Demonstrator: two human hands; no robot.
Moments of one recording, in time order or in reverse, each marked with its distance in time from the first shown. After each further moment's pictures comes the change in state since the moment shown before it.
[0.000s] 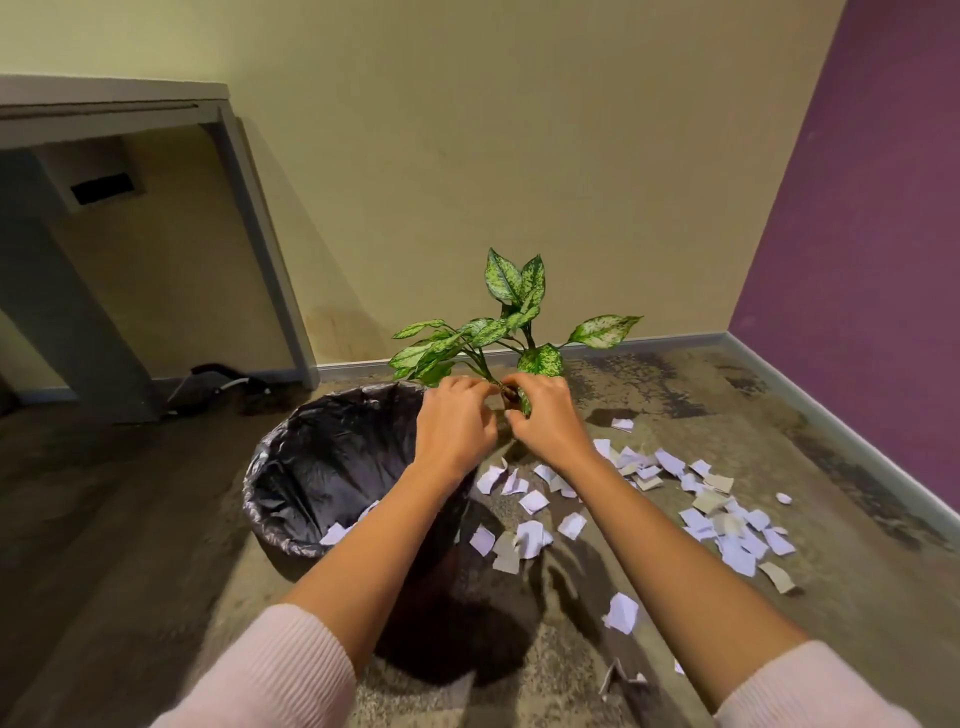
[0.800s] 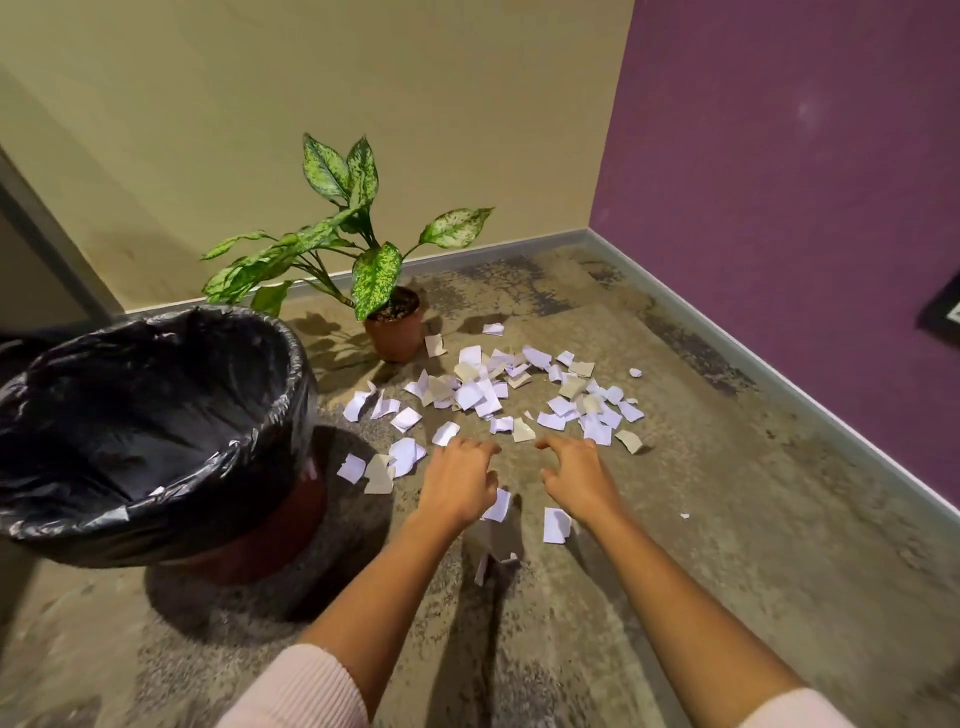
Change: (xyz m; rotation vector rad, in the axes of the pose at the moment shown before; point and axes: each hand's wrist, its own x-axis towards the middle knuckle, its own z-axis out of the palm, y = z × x) left_hand -0.107 0.132 0.176 -0.106 -0.477 0.229; right_hand -0.184 0.224 0.005 -0.163 -0.084 0.502
